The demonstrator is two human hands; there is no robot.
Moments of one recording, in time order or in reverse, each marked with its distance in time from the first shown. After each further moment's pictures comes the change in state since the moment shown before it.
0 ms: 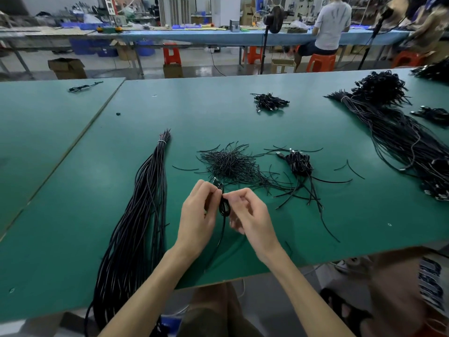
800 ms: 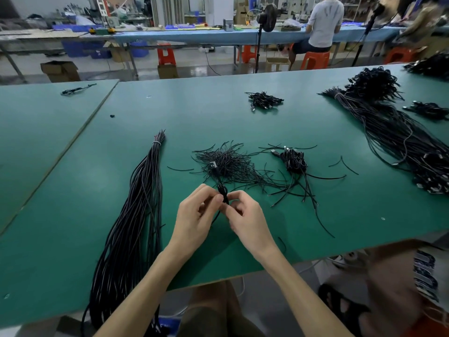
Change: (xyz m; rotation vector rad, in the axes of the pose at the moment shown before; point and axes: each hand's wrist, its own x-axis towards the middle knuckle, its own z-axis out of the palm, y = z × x) left_hand 0.000 0.002 -0.005 -0.072 -0.121 0.042; right_hand 0.003 0.010 -0.001 -0.173 0.028 0.051
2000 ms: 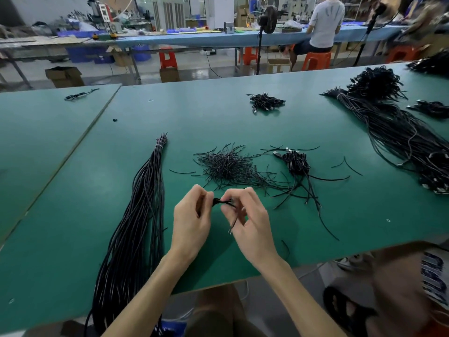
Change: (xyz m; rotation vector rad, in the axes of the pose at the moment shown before) left_hand -0.001 -0.003 0.001 0.083 0.158 -0.141; right_hand -0.008 -0.007 0.003 -0.245 0.144 -0.435
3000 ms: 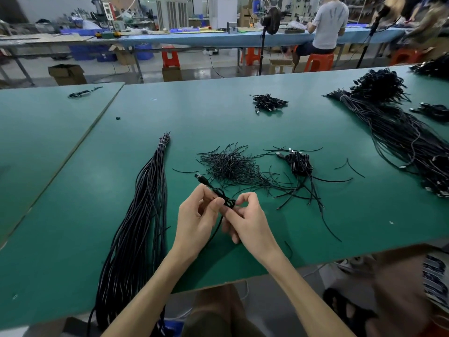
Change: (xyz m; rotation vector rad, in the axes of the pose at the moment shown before) left_hand -0.001 0.002 -0.004 -0.292 -0.096 0.017; right_hand 0.006 -0.001 0.000 0.273 -0.194 0.485
